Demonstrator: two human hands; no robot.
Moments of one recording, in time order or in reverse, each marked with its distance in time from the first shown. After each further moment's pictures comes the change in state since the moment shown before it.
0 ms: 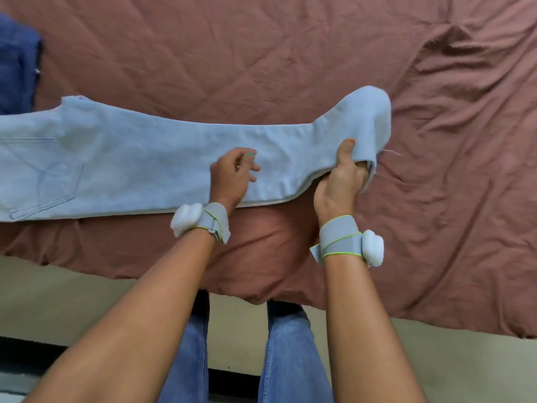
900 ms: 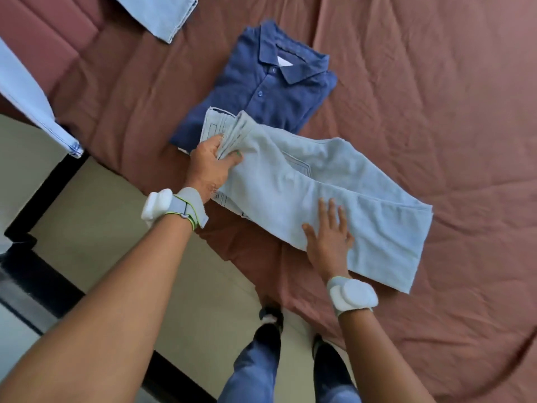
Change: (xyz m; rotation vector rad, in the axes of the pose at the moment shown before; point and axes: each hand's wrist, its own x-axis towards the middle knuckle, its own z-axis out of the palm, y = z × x) left_hand 0.040 -0.154 -0.496 -0.077 0.428 -0.084; right_hand -0.246 0.310 0.140 -1.937 -0.939 -0.565
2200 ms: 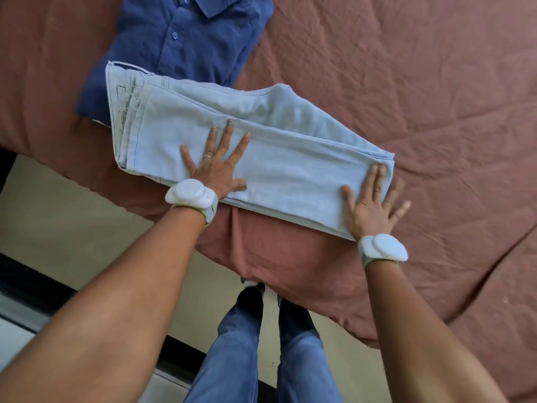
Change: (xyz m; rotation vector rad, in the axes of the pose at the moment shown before) left_hand -0.038 -0.032 0.137 1.140 -0.510 0.185; right_hand 0.027 0.175 -0.033 -0.101 0.074 0.349
